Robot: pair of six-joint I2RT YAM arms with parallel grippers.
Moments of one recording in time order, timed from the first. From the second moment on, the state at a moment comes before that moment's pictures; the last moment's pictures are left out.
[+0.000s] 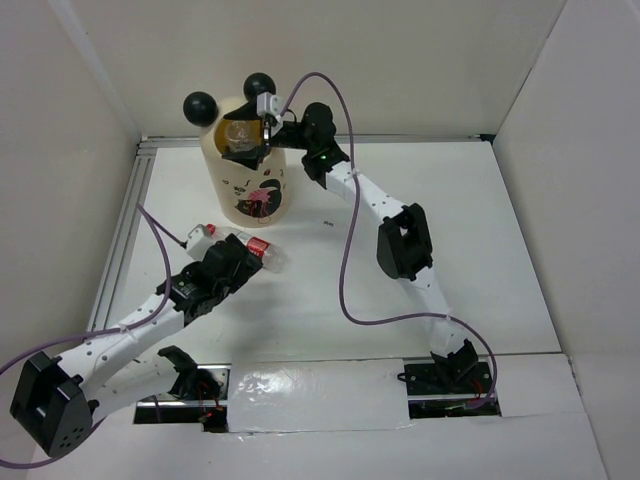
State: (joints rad) left arm -0.60 0.95 0.60 -0.44 -0.43 -1.19; right arm 0.62 2.45 2.34 0.55 -0.98 -0.08
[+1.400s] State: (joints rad) left arm -0.33 1.57 0.80 -0.17 -0.38 -1.37; right arm 0.08 1.50 1.34 -0.22 -1.01 -0.27
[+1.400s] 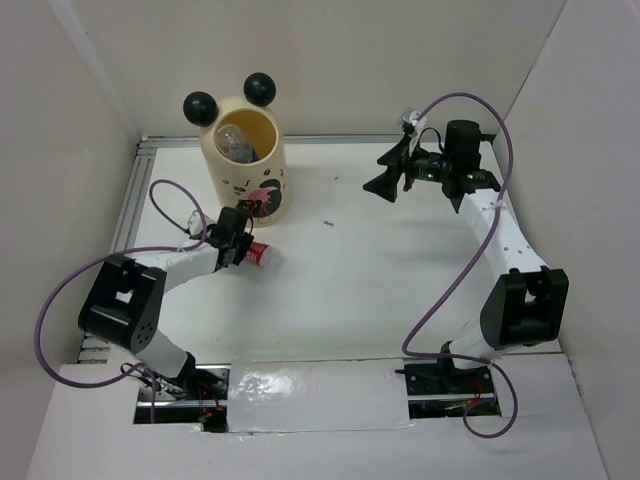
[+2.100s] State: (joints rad) left arm -0.50 0.96 1.07 -0.21 -0.50 -0.75; right arm 0.07 1.52 1.26 -0.37 -1.11 -0.49
